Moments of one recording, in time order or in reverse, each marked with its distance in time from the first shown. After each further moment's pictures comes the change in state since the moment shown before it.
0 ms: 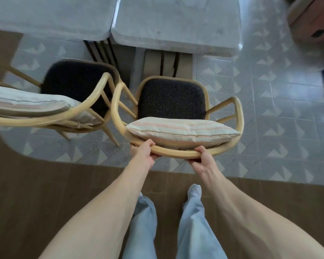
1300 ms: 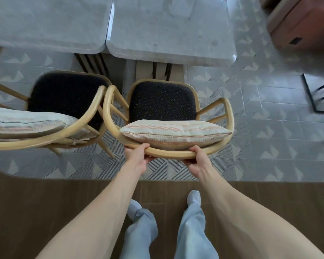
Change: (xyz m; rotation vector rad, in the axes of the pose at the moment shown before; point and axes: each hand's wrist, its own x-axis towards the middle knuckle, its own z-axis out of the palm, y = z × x) left_hand 0.025 0.053 0.003 0.086 -0.119 0.032; right_hand -0.003 0.006 0.056 -0.081 0.028 -0.056
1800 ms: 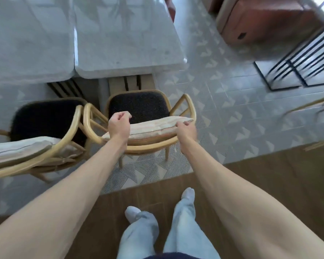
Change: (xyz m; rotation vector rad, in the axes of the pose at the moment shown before) left_hand -0.122 0.053 0.055 0.654 -0.111 0.644; right_hand -0.127 -0.059 -0.001 -0.508 0.245 -0.493
